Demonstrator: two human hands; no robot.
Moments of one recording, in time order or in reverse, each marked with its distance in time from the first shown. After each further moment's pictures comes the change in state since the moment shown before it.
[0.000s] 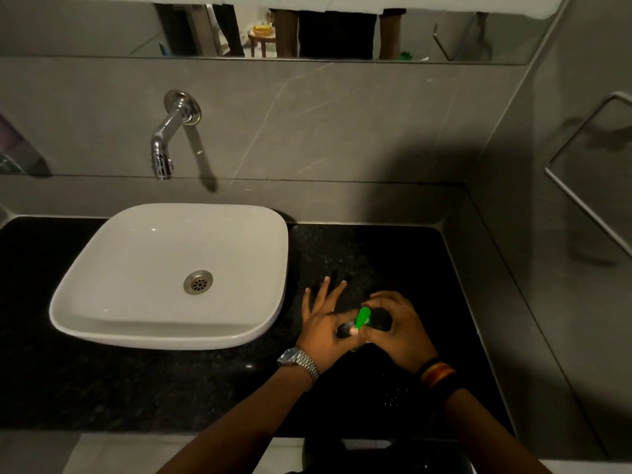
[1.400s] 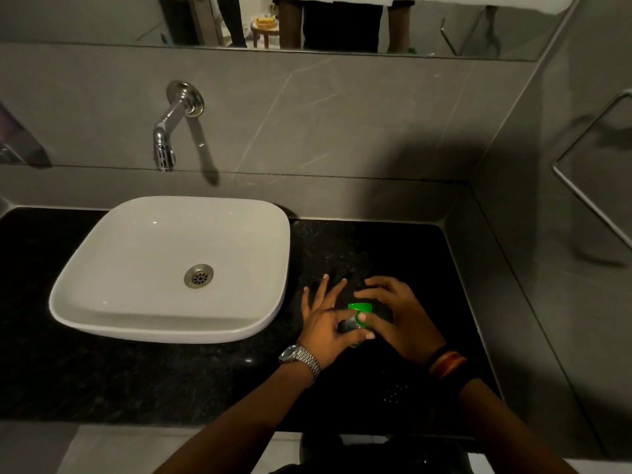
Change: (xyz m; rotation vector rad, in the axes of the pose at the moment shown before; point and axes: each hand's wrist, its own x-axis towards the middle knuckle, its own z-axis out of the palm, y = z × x) left_hand -0.001 0.006 -0.004 -0.096 -0.005 -0.112; right_hand 0.007 -0.015 -0.017 -0.122 -0.099 -0.207
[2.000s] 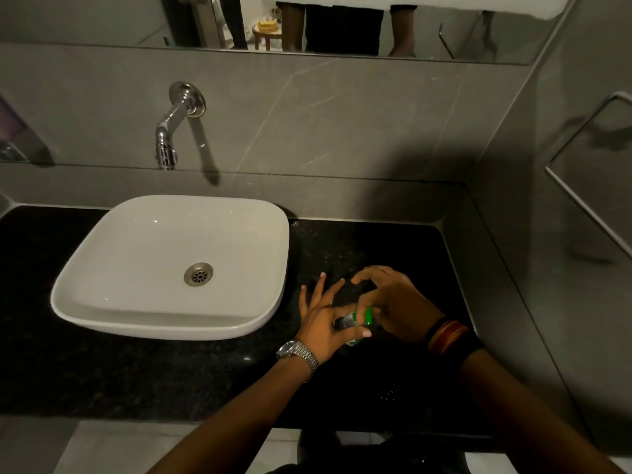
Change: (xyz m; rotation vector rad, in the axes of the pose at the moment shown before) left_hand 0.000 0.009 -0.010 -0.047 -0.088 -0.014; right_hand 0.022 -0.026 -0.032 -0.313 -0.372 -0.138
